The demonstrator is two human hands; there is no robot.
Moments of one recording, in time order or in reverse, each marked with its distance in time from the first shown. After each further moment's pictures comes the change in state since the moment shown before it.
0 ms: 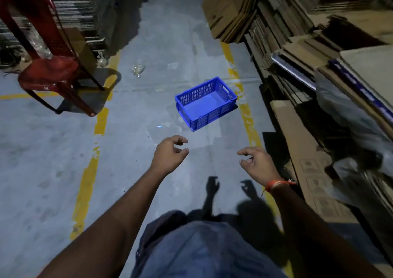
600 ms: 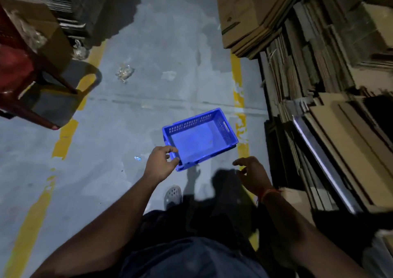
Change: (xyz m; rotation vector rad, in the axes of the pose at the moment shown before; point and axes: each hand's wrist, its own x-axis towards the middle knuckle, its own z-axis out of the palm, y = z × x) left_hand 0.470 0.011 -0.001 -0.023 0.036 -0.152; right_hand 0.491 0.016 -0.027 -0.237 -0.155 -0.024
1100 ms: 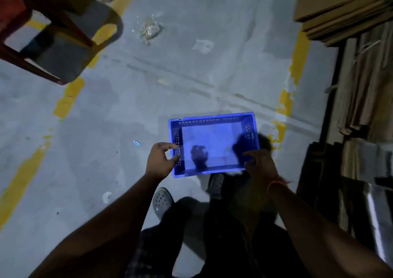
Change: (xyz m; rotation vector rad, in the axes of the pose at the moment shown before) left_hand 0.233 -0.087 0.120 -0.009 0.212 -0.289; right_hand 0.346 0.124 0.084 -0.038 -0.289 -0.046
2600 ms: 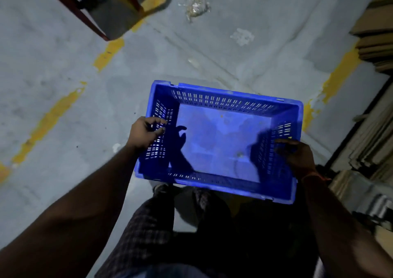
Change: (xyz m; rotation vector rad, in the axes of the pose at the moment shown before) left_hand -0.076 0.061 -0.050 -0.119 0.213 -0.209; right_hand 0.047 0.057 -0.150 0.154 -0.112 -0.138
